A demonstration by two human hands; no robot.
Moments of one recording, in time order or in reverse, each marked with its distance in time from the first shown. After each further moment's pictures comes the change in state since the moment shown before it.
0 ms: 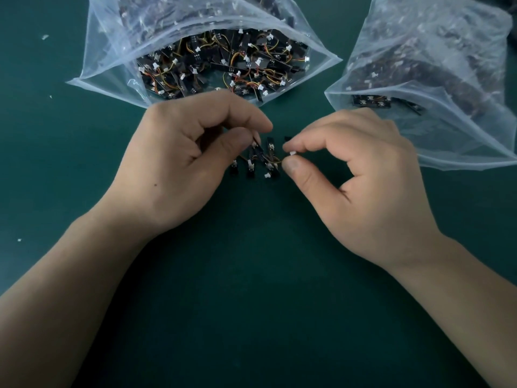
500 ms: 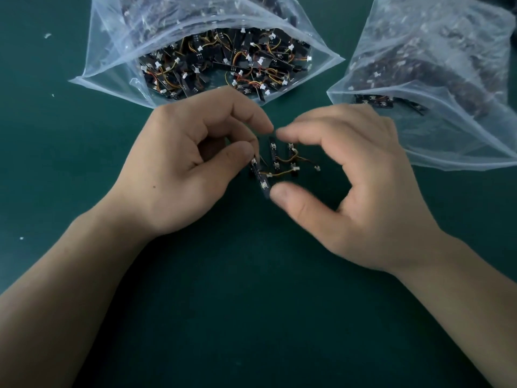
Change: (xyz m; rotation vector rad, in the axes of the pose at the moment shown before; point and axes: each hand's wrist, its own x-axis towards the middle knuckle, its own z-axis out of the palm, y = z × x) left_hand -0.001 0.001 -0.002 -0.122 -0.083 -0.035; right_hand 0.000 -0.006 -0.003 -0.017 -0.109 -0.023
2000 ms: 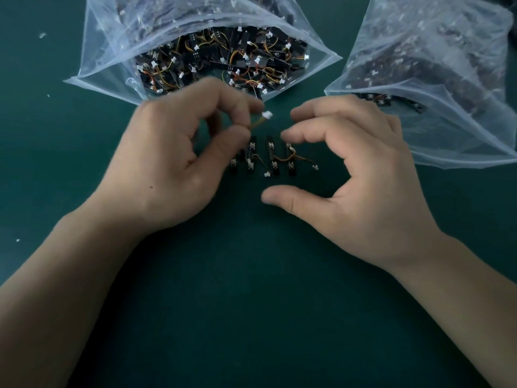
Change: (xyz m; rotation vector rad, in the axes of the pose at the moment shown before) left_hand 0.002 0.000 -0.004 0.193 0.083 0.083; right_hand 0.001 0.004 0.002 -0.010 0.038 0.052
